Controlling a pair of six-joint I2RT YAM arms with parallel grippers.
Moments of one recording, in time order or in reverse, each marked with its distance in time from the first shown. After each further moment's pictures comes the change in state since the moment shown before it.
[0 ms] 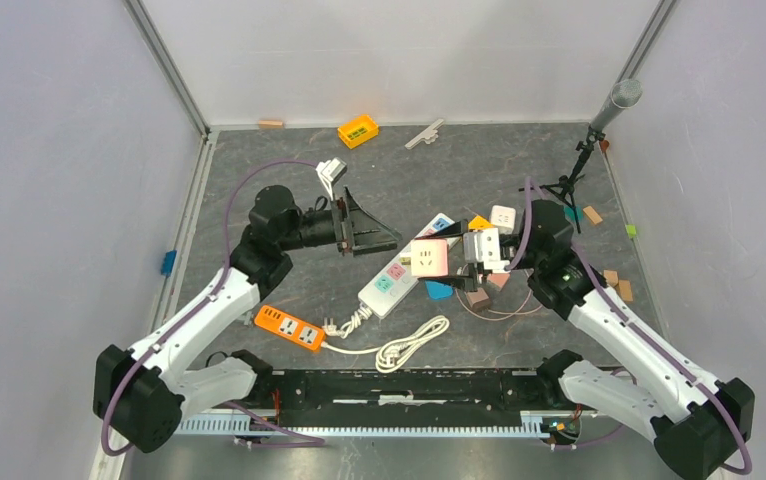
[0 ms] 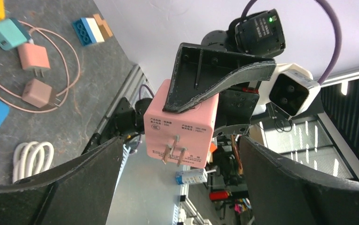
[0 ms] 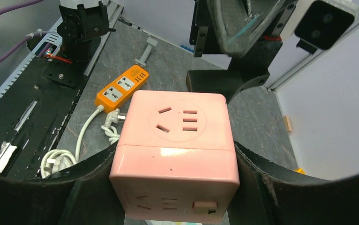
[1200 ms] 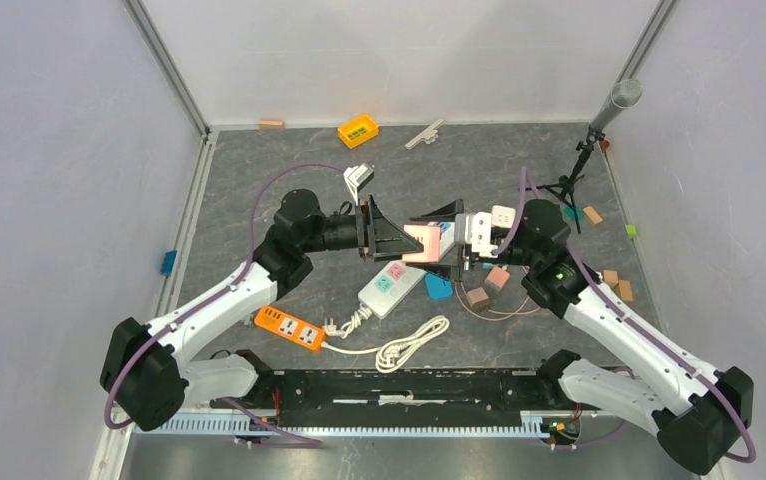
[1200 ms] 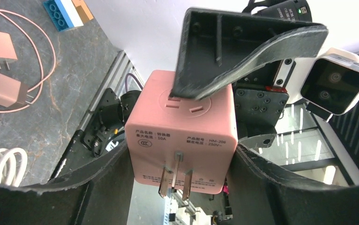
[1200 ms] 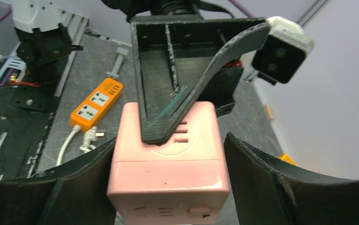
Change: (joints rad) left arm -0.140 0.113 0.005 0.139 -0.033 -0.060; right arm 0.074 0.043 0.033 0.109 0.210 0.132
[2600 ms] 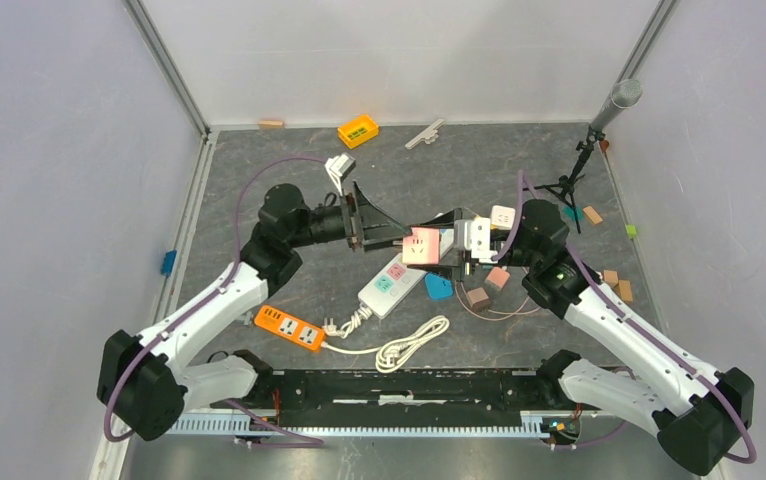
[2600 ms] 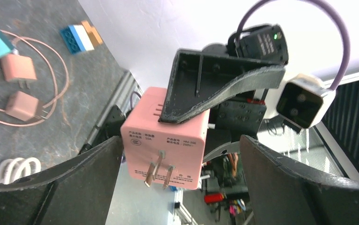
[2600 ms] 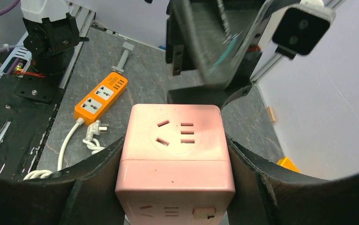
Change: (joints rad) left arm 0.064 -0.031 0.014 -0.015 -0.015 -0.002; right arm 0.002 -0.007 0.000 -0.023 -0.032 -0.039
